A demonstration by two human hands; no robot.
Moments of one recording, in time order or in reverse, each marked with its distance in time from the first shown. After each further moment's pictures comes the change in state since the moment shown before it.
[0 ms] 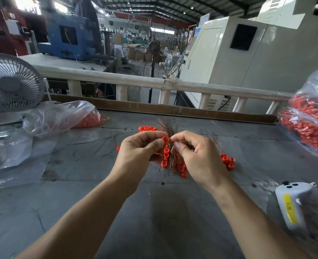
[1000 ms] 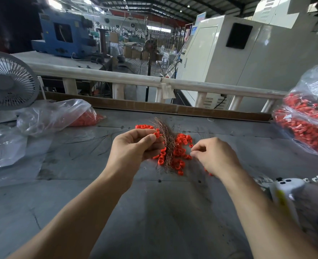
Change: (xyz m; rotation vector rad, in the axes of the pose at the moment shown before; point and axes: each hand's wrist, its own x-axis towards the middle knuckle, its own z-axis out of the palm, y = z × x) left_hand 0.001 0.002 -0.002 -0.094 0.061 -0.044; right_hand 0.016 0.041 -0.034 -0.591 -0.076 0.419
